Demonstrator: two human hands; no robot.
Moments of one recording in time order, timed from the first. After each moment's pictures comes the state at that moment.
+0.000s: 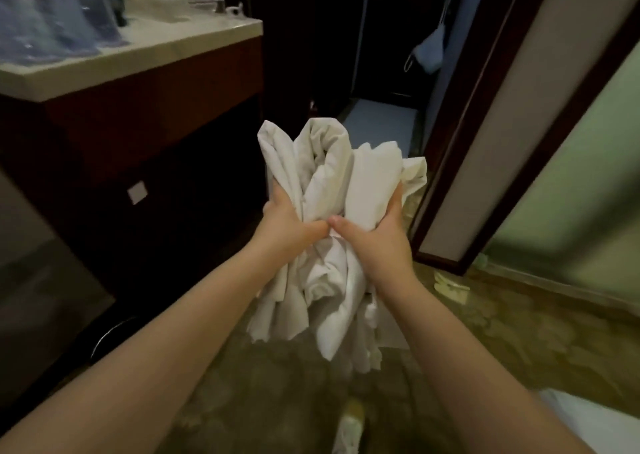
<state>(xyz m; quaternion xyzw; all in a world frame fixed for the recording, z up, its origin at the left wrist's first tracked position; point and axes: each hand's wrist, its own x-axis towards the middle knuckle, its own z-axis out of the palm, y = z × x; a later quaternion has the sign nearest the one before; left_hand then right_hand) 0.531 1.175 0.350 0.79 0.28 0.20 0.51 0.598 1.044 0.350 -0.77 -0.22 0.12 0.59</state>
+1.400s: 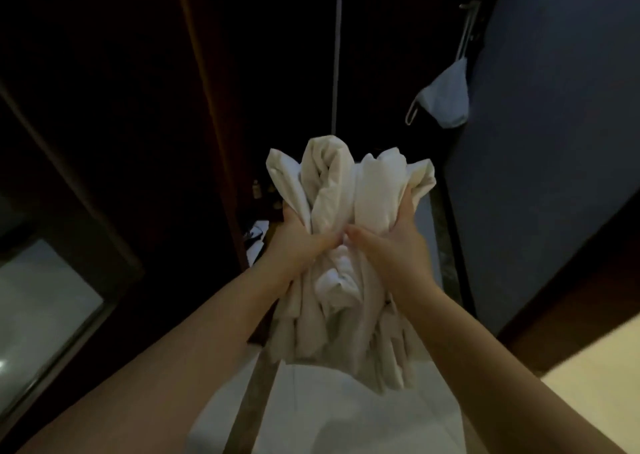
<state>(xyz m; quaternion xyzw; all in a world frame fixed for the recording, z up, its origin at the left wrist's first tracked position) 1.827 1.965 0.354 0.76 0.21 0.16 0.59 1.876 1.819 0.374 -0.78 -0.19 0.07 0.60</state>
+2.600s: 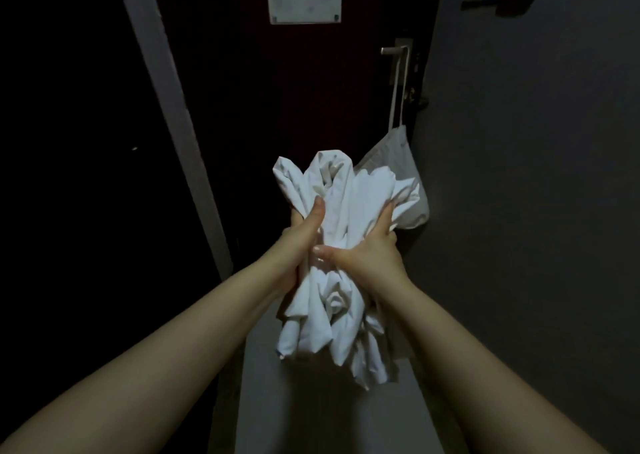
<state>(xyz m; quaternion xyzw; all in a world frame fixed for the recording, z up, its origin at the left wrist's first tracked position) 2.962 2.253 0.365 0.69 0.08 0.00 0.72 2.963 2.125 0.365 -0.85 -0.05 0.03 0.52</state>
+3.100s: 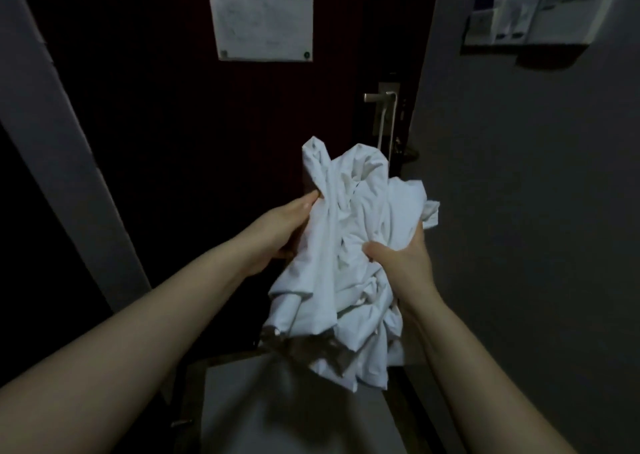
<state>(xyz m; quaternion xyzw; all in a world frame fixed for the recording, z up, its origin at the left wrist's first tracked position) 3.304 2.345 0.419 0.77 -0.05 -0.06 0.63 3.279 2.153 0.389 -0.73 0.03 -0.11 0.68</state>
